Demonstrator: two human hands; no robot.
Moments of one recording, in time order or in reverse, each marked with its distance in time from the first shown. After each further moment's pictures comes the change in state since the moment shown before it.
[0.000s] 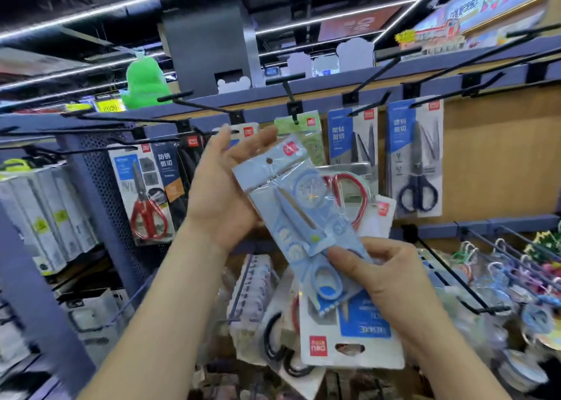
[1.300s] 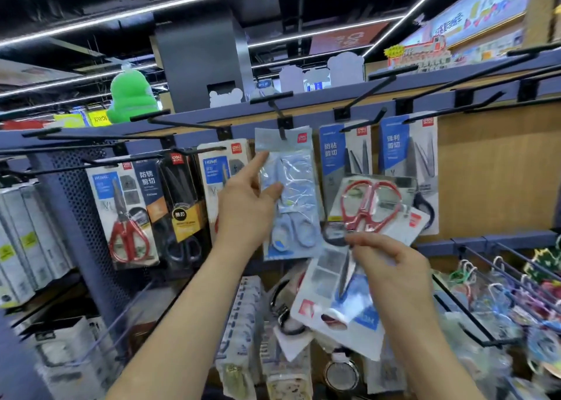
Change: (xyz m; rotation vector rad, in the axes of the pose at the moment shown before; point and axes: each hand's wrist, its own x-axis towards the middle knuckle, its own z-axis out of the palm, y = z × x) left_hand 0.052 -0.042 -0.009 0.942 0.202 0.379; right_hand 0.036 0.009 -0.007 -0.090 0.356 -0.075
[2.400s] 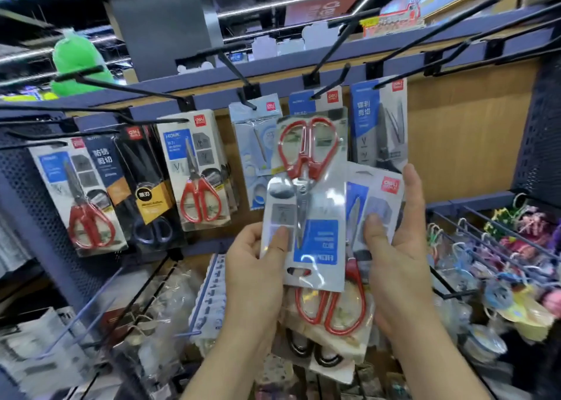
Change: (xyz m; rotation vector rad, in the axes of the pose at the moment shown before) left_hand -0.114 -0.004 0.036 -0.468 -0.019 -0.455; right_hand -0.010 0.018 -0.020 0.262 0.073 -0.175
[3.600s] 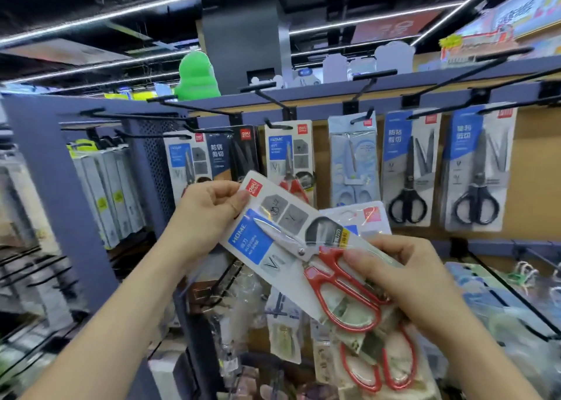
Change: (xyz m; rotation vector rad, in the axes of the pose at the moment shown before) left_hand 0.050 0.087 -0.169 0.398 -0.024 0.182; right_hand -0.032 -0.031 0.066 -0.271 -0.544 0.303
